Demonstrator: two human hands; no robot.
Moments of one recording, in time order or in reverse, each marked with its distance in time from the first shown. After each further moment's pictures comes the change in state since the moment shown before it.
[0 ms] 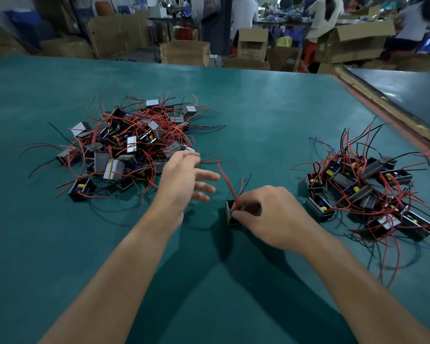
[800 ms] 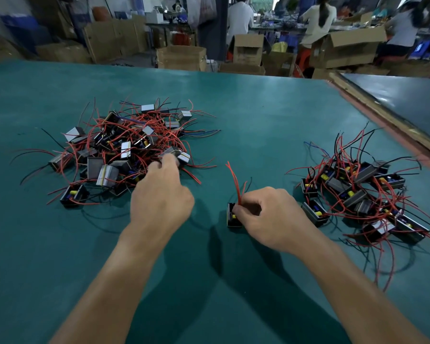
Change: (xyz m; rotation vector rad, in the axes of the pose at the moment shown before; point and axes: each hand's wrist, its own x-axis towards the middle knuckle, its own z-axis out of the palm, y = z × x) left_hand -0.010 -0.004 -0.017 1.224 0.302 0.325; right_hand 0.002 0.005 -0.001 -0.003 0.099 0.036
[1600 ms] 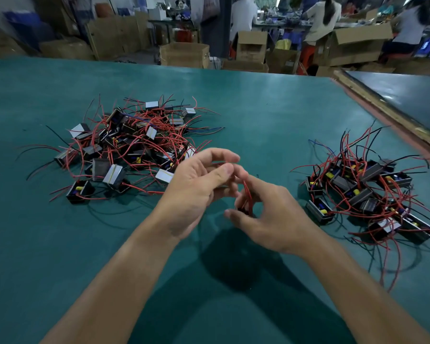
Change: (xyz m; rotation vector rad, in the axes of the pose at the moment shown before) left_hand -0.014 0.030 -0.008 -1.532 -0.487 0.087; right_hand -0.007 -0.014 -0.001 0.245 -0.008 -0.116
